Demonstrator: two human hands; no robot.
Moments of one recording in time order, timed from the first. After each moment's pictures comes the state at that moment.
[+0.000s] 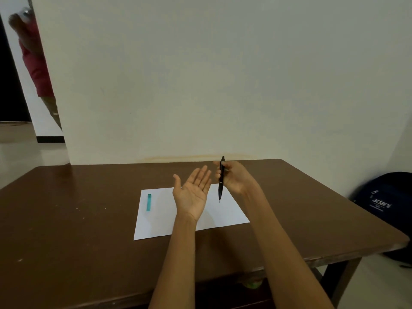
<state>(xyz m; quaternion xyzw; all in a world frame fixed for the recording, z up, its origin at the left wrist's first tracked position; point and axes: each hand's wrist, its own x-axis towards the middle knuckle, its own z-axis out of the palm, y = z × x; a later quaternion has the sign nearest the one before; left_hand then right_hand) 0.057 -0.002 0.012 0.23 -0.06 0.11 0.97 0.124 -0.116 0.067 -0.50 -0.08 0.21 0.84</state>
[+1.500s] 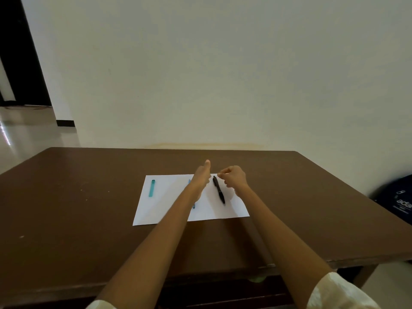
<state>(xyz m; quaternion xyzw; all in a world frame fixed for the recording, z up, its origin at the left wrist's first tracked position) 0.094 -0.009 0.023 0.73 0.19 0.05 0.66 0.166 -0.107 0.003 -0.87 -0.11 0.00 0.49</state>
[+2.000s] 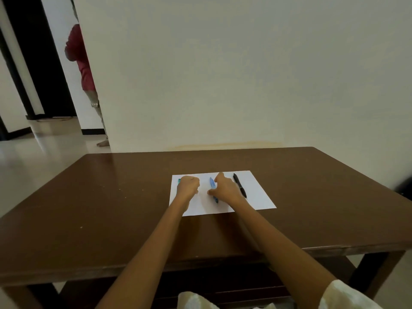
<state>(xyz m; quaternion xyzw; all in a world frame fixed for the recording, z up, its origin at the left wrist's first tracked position) 0.019 0.062 0.014 0.76 0.24 0.12 0.59 0.096 -0.039 -0.016 -0.94 -0.20 0.01 0.28</state>
